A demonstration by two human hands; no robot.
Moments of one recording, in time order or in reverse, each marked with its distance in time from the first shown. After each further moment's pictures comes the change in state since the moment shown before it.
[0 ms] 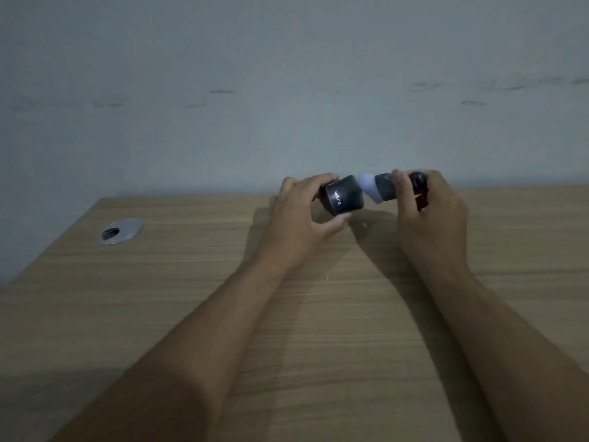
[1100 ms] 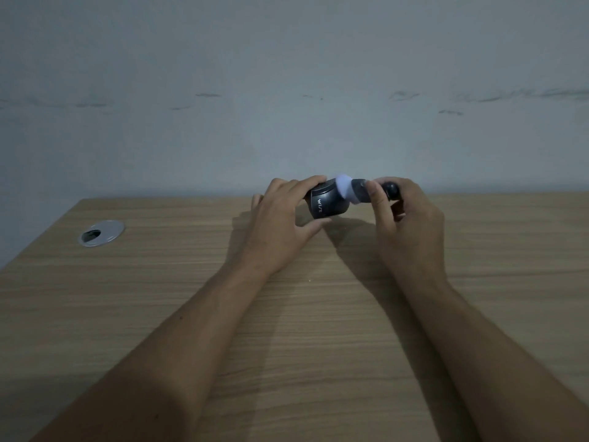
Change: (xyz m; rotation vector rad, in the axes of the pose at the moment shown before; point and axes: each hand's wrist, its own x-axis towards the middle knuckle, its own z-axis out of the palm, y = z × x) left_hand 0.005 -0.010 0.004 0.120 -0.010 0.060; right_hand -0.008 -0.006 -0.002 0.065 -0.027 -0.047
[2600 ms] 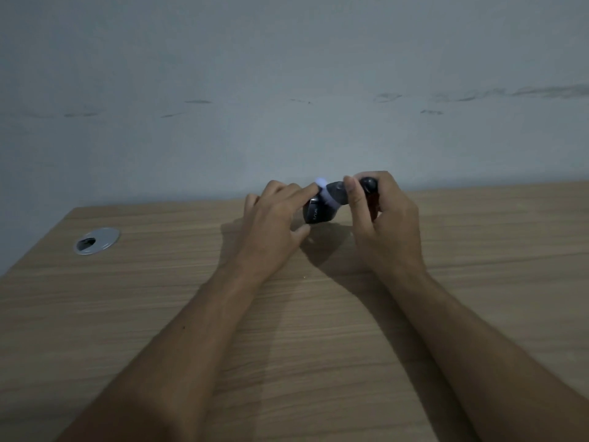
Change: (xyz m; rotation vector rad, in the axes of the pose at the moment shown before) left_hand -0.006 0.002 -0.011 0.172 -0.022 0.140; right_hand -0.006 -0.020 0.005 0.011 -0.004 -0.121
